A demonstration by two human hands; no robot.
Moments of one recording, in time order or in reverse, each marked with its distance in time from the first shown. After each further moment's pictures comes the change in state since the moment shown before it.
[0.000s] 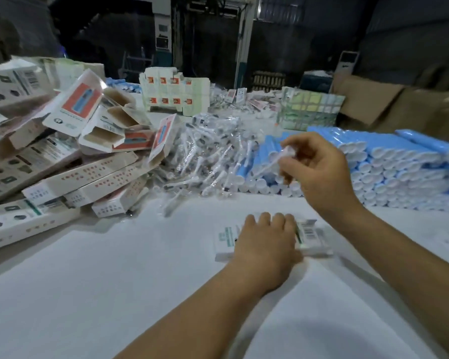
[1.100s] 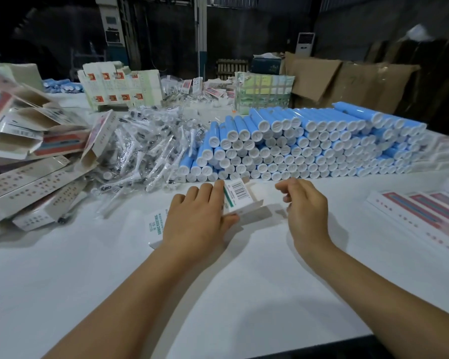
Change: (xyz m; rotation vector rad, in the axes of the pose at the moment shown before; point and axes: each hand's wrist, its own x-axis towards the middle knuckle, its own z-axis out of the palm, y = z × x) left_hand 0.011 -0.013 0.004 0.025 0.153 -0.134; right_hand -0.085 0.057 -0.060 0.006 0.514 0.453
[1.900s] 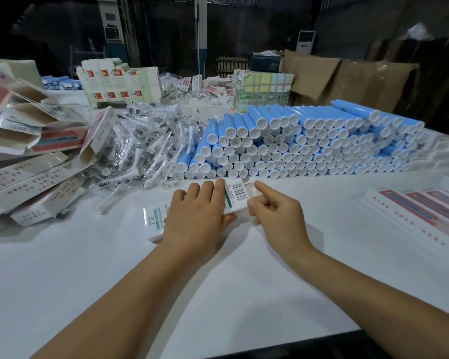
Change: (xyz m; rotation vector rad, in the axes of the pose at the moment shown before) left_hand -0.003 0.006 0.002 0.082 0.080 0.029; right_hand -0.015 0.010 0.015 -0.157 -0.263 -0.023
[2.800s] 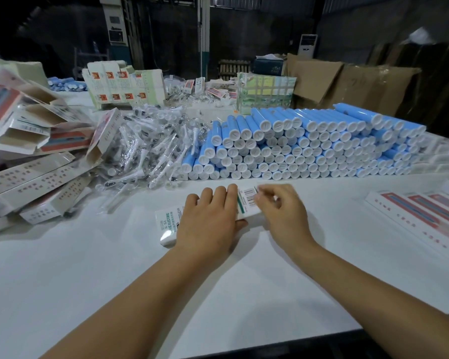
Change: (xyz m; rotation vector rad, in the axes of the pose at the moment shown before) left_hand -0.006 0.014 -0.001 0.052 -0.035 0.029; right_hand 0.005 -0.004 -0.003 -0.150 0.089 -0.104
